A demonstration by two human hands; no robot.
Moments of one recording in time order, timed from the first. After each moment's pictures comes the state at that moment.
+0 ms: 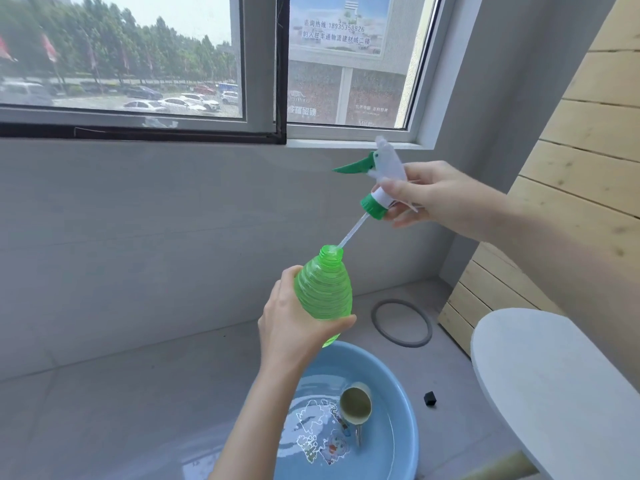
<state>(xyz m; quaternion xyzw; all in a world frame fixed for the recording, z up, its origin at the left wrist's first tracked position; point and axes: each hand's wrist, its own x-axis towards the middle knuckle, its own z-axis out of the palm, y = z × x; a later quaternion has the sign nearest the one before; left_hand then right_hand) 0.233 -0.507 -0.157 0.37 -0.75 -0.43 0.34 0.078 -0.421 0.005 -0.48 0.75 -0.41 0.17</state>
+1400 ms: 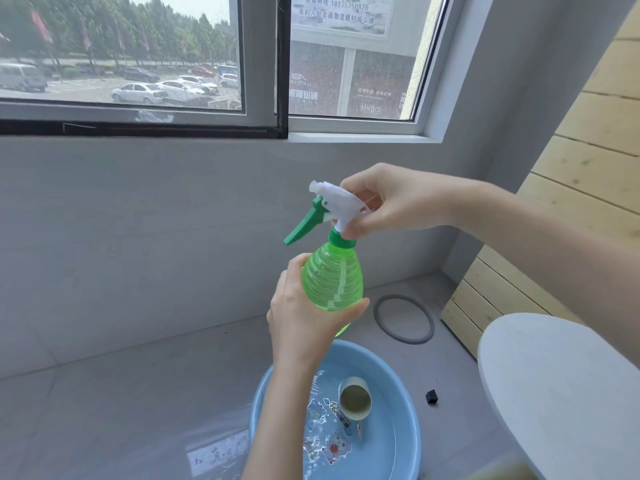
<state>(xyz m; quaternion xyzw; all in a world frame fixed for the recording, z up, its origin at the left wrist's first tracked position) 0.211 -0.518 -0.141 0.36 -0.72 -0.43 0.40 0.083 -0.473 0.021 -0.63 0.74 -0.17 0.17</state>
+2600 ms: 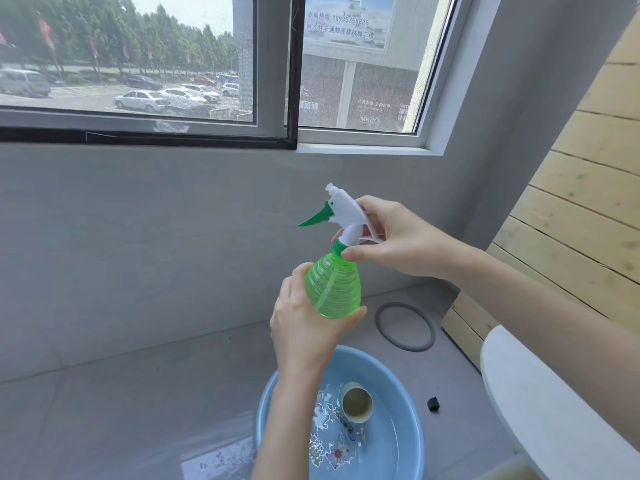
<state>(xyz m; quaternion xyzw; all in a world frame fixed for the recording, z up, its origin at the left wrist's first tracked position) 0.228 -0.522 -0.145 0.37 -0.73 -0.40 0.41 0.099 -0.469 -0.022 -0.59 0.73 -0.33 0.15</state>
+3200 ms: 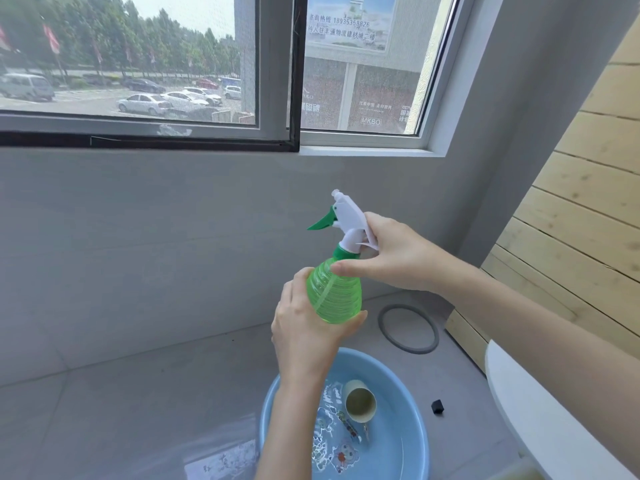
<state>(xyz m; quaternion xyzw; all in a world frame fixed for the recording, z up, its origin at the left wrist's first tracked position) 0.230 -0.524 -0.146 0.38 -0.74 -0.38 0.40 0.114 -0.471 -0.031 -0.55 0.78 -0.28 0.11</state>
